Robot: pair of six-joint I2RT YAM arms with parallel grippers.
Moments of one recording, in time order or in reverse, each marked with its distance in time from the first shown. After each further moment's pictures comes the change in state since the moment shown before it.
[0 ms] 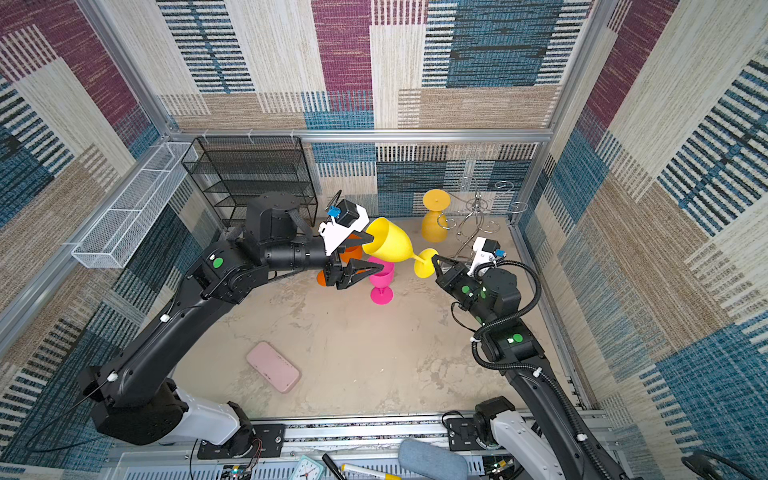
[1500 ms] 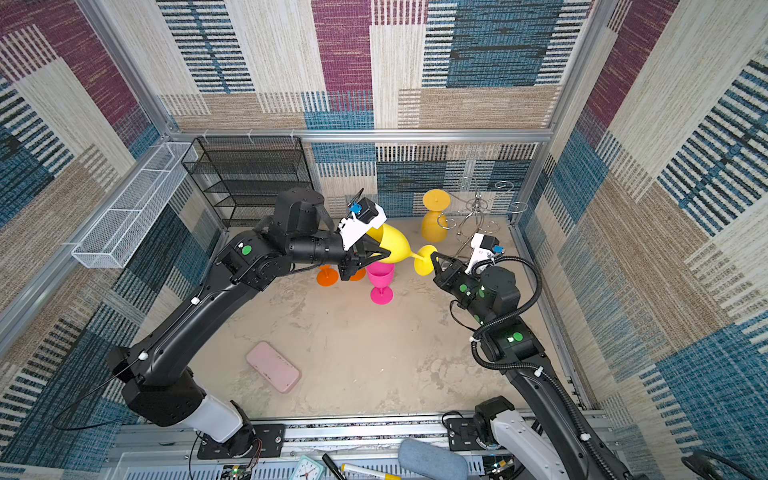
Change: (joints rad) left arm 0.000 0.104 0.065 -0.042 0.014 -0.024; right arm 0.037 0.006 0.033 -0.008 0.058 -0.076
